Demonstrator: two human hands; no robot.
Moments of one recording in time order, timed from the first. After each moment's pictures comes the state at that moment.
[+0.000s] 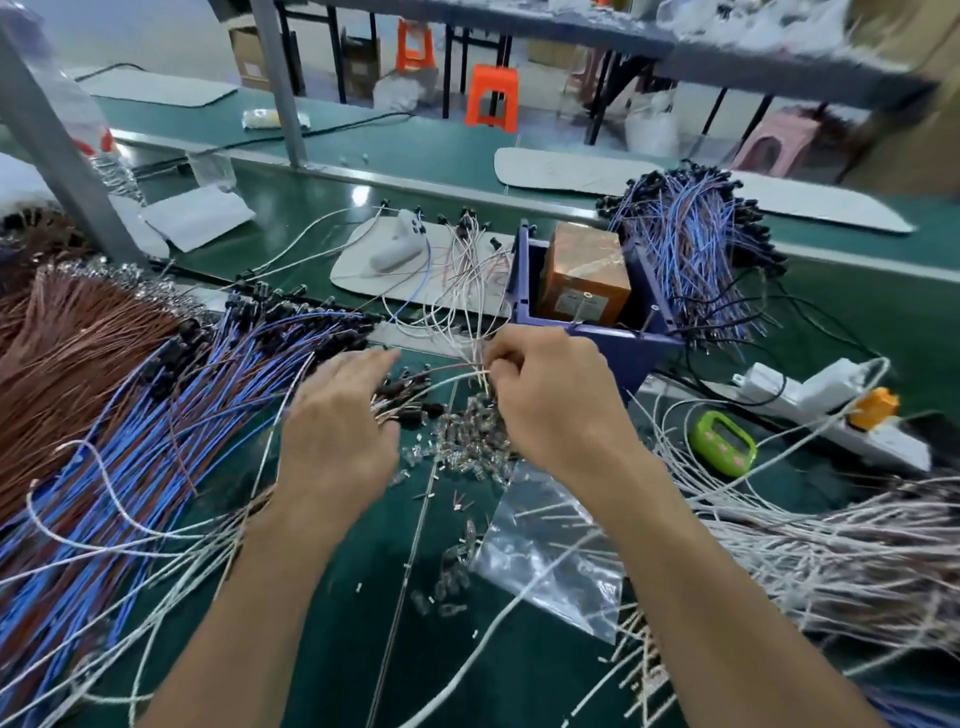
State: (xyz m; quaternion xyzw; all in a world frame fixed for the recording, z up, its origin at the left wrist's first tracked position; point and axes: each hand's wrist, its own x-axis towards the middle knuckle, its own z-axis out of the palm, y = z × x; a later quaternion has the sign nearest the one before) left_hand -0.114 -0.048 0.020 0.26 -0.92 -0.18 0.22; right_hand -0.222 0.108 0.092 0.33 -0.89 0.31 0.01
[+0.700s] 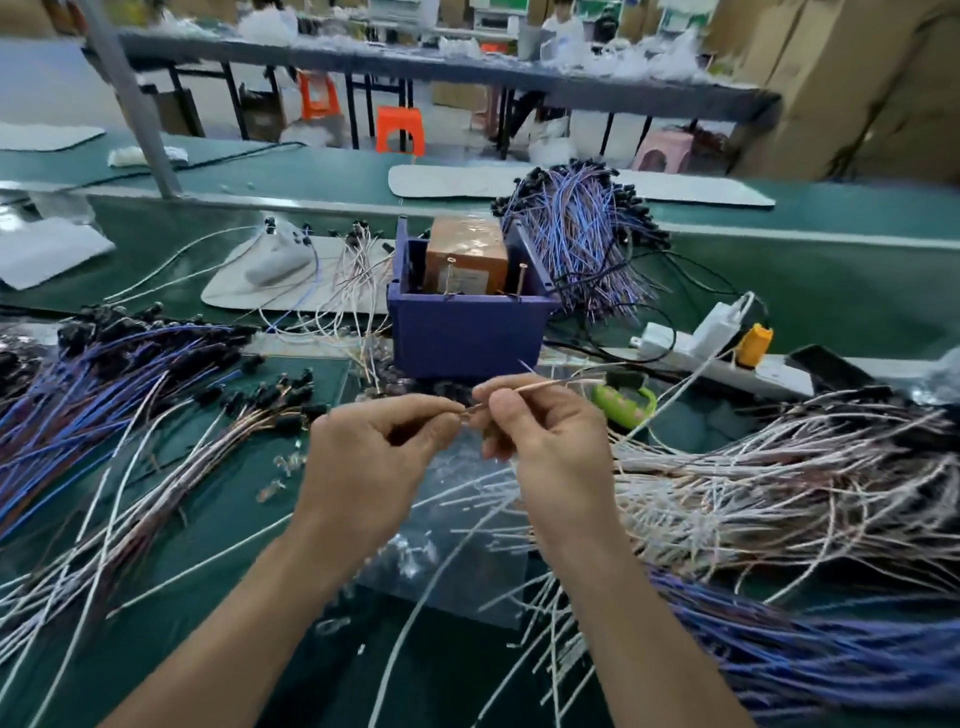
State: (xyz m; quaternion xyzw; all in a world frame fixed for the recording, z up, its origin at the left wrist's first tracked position) left_hand -0.155 0.056 0.001 0.07 -0.83 -0.48 0.29; right_hand -0.213 0.201 0.015 0.17 -0.65 0.74 -0.04
